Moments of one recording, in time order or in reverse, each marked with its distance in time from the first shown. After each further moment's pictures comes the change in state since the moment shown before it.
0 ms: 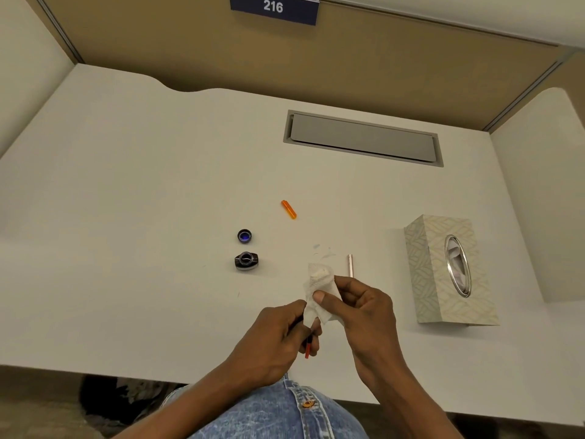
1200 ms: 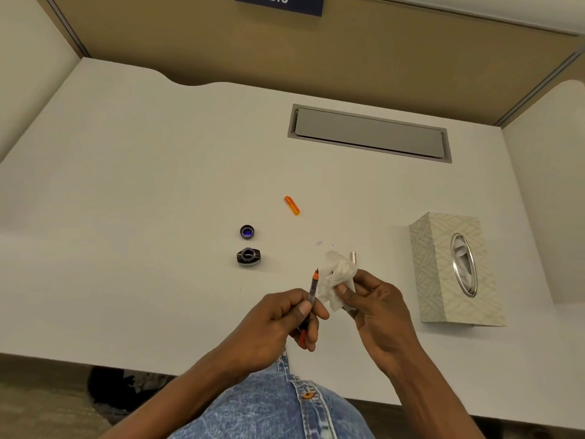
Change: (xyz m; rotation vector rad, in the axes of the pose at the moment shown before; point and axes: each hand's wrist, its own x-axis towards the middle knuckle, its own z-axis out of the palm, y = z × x) left_hand 0.002 0.011 -0.013 -0.310 -0.073 -0.026; right_hand 0.024 0.004 -0.024 0.263 -0.125 0.103
